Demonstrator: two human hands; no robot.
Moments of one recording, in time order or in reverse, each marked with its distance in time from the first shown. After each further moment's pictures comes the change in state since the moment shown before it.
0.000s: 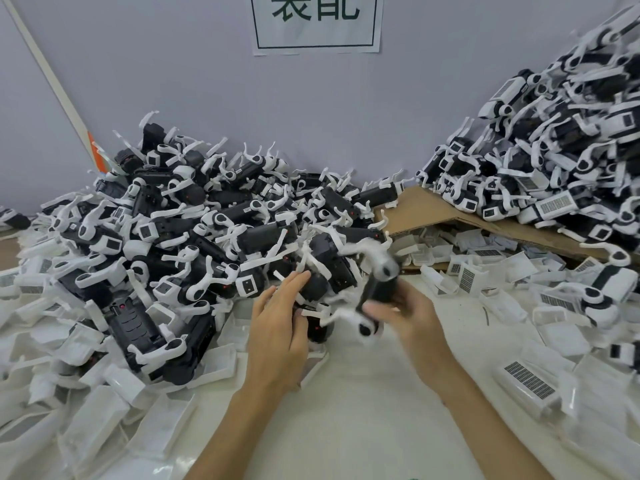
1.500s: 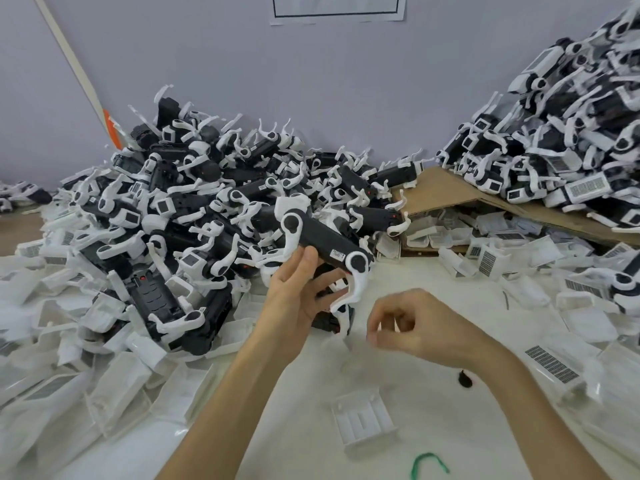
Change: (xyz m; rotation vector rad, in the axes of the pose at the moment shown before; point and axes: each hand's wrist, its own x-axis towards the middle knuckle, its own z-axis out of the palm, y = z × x) left_hand 0.020 0.025 -0.019 -1.214 -0.185 -0.596; right_hand -0.012 -0.035 -0.007 -0.570 -0.557 0.061
